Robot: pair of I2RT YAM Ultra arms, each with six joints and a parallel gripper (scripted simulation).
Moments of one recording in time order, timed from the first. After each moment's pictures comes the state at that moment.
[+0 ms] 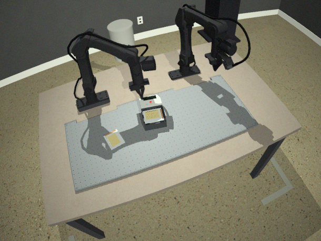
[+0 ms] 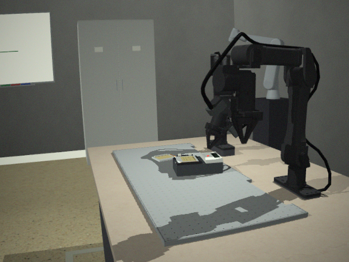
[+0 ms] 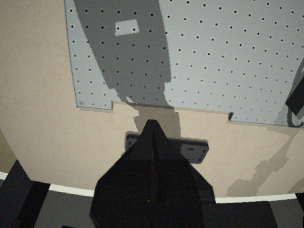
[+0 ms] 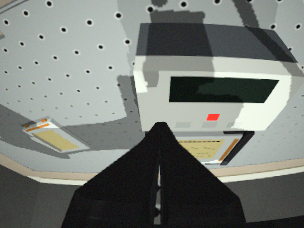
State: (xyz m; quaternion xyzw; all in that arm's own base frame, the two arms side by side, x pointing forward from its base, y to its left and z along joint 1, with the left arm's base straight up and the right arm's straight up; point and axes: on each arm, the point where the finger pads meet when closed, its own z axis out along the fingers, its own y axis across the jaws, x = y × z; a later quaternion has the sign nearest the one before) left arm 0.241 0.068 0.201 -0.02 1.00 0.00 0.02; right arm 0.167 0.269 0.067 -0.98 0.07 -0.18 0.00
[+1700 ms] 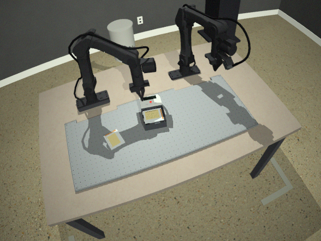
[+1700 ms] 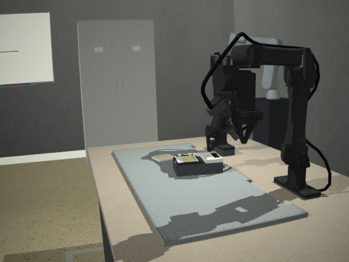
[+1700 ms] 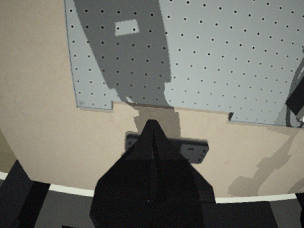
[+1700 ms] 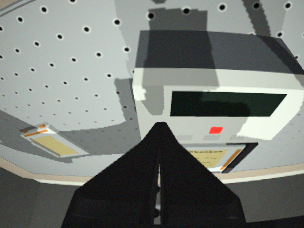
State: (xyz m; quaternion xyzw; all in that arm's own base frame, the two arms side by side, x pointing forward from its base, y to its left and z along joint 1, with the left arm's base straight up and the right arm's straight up) left arm 0.241 0.068 0.201 -0.02 1.00 0.00 0.02; right arm 0.167 0.269 0.056 -0.98 0.07 -0.18 0.00
